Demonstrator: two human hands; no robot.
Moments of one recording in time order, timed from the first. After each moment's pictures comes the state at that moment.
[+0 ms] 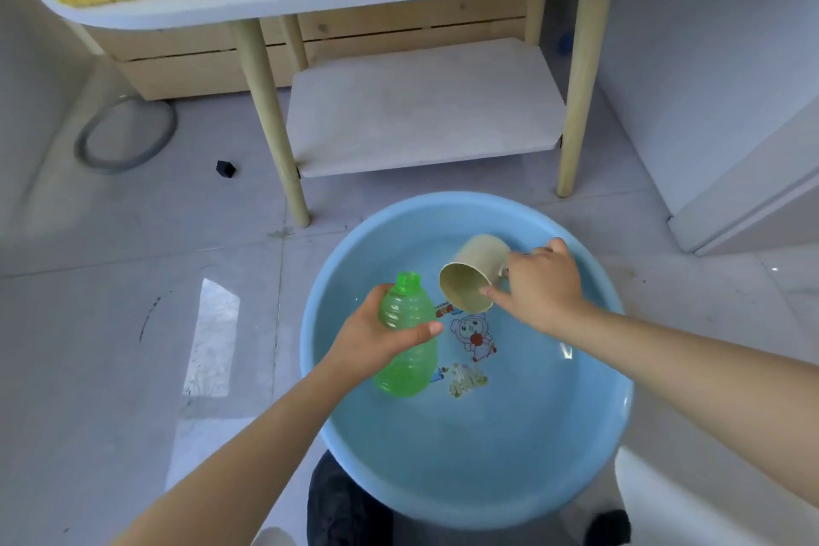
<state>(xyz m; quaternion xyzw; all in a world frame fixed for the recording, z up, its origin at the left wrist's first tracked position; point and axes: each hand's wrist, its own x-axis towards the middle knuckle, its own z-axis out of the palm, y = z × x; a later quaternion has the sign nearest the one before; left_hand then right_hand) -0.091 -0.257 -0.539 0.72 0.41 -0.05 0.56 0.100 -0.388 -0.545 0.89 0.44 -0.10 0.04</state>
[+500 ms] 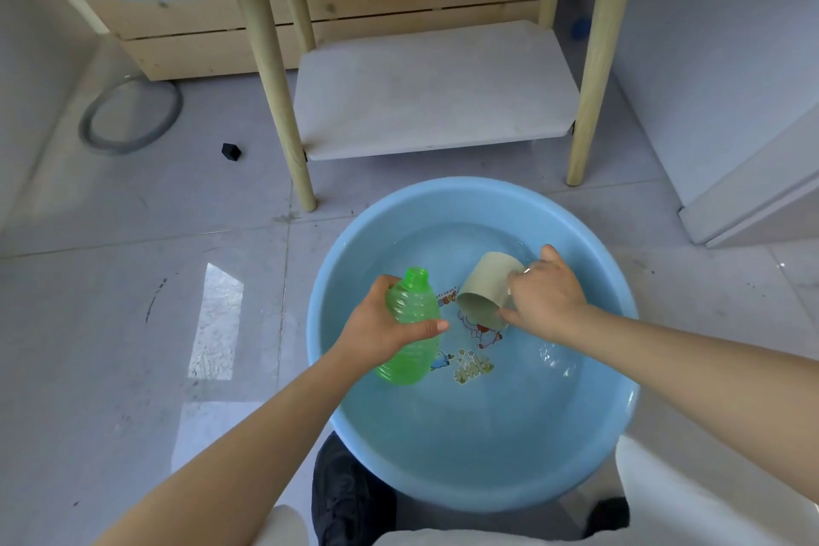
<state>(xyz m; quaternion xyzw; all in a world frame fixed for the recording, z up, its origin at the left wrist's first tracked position) -0.094 -0.261 -0.543 0.72 0.43 -0.07 0.53 0.092 -0.398 -0.568 0.83 0.51 -0.14 0.16</state>
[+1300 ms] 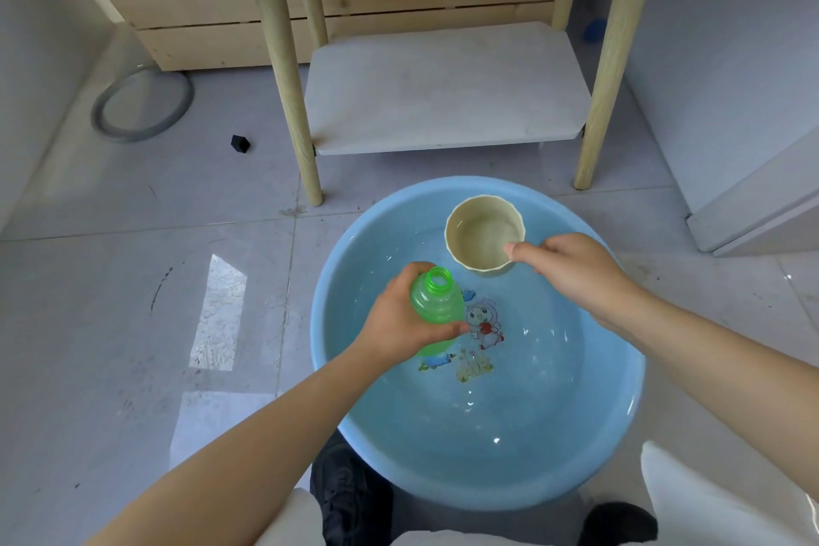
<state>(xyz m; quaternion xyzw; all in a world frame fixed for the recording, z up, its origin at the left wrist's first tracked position) -0.081 -0.274 -0.549 0.78 0.36 0.00 0.52 0.092 -0.399 -0.500 0.86 0.19 -0.33 -0.34</state>
